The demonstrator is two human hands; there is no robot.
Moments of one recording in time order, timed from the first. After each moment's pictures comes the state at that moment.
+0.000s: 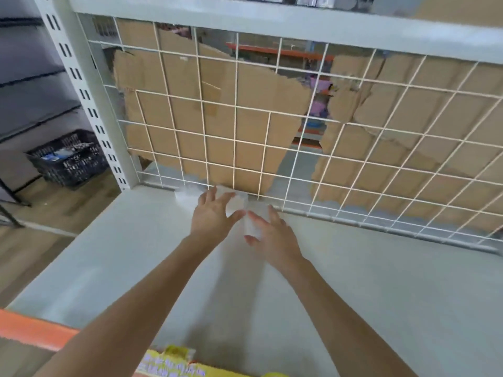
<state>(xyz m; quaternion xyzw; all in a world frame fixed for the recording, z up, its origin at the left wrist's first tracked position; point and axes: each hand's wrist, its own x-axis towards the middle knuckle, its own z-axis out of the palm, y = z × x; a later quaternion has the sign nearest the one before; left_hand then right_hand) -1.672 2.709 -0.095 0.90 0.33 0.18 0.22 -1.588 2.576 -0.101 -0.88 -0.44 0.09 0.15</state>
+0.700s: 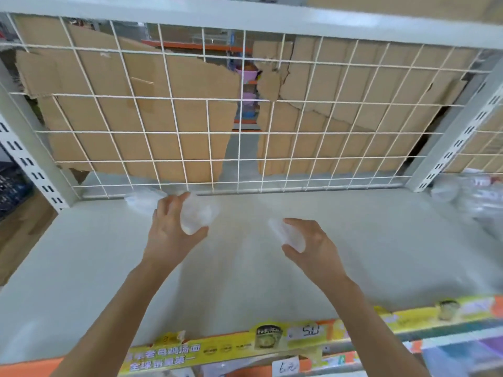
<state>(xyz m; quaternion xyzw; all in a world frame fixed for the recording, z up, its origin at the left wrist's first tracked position) -1.724 2.686 -0.095 0.89 0.20 0.27 0.31 -1.630 2.432 -0.087 -0.92 -0.25 0.01 0.31</state>
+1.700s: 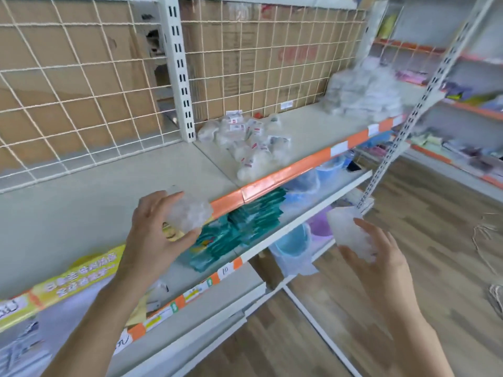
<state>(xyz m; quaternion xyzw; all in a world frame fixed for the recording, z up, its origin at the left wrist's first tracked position) -1.703 2.246 -0.062 0.90 -0.09 0.20 0.37 -1.770 1.909 -0.071 -0.90 0.11 -0.22 0.37</state>
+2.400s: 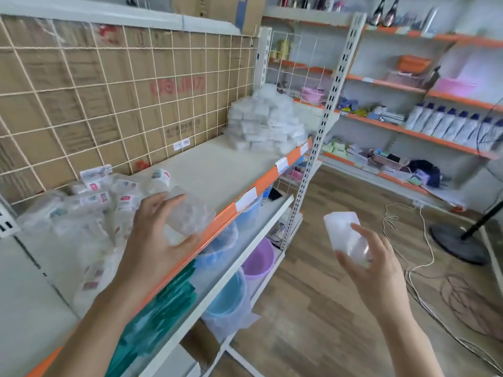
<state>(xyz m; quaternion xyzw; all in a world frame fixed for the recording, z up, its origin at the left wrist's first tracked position) -1.486 2.005 -0.039 0.86 -0.26 0.15 0.42 -1.651 1.712 -0.048 -0.87 0.26 -0.30 0.30</state>
